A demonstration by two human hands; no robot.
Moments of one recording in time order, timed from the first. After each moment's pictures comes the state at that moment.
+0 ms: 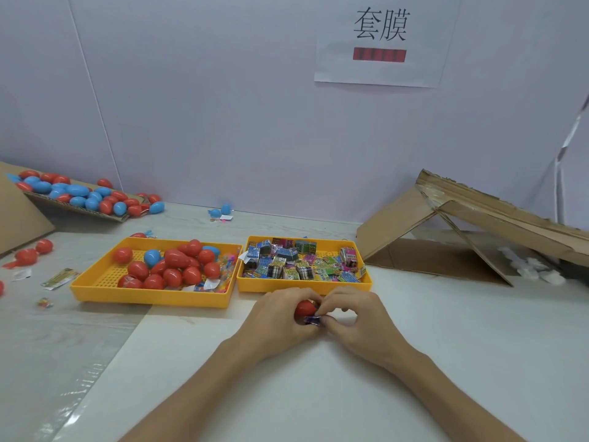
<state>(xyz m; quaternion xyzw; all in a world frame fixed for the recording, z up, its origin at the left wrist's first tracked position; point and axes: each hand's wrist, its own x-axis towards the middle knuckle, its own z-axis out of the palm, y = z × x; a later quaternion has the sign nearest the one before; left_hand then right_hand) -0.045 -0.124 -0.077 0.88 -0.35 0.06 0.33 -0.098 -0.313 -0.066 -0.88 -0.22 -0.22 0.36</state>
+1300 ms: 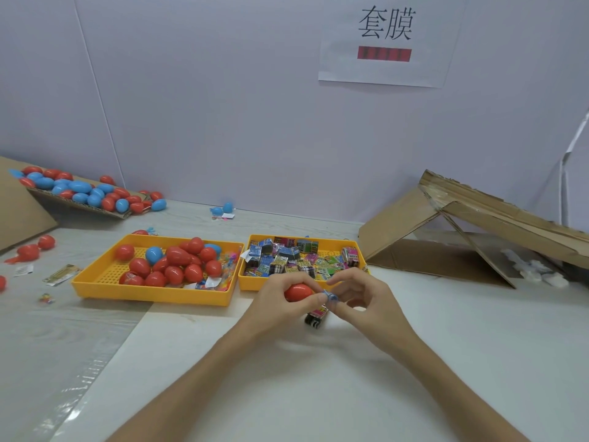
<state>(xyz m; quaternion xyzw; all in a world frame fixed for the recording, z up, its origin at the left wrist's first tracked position) -0.050 -0.124 -0.056 0.75 -0.30 -0.01 0.59 -0.103 -0.314 -0.047 -0.81 -0.13 -0.14 0.55</state>
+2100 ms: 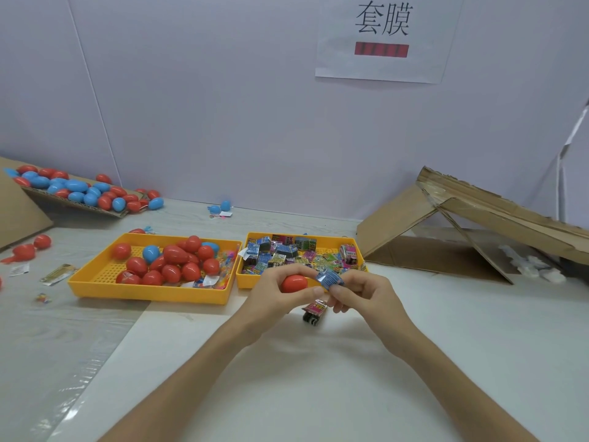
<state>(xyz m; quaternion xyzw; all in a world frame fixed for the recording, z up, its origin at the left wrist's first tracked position) -0.055 -0.122 -0.044 0.70 -0.26 -0.06 0.67 -0.099 -0.317 -0.045 -0.76 -0.11 -0.09 0.64</state>
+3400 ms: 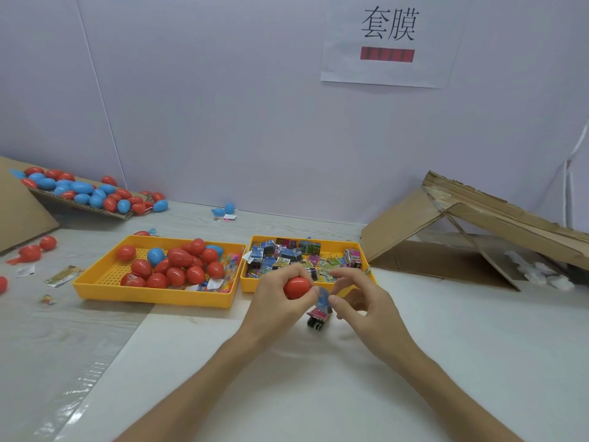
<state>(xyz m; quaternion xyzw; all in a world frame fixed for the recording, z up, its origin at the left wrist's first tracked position) -0.052 -0.126 -0.055 0.76 -0.28 0.13 0.57 -0.104 -0.306 -0.052 -0.82 -0.13 -0.18 0.52</state>
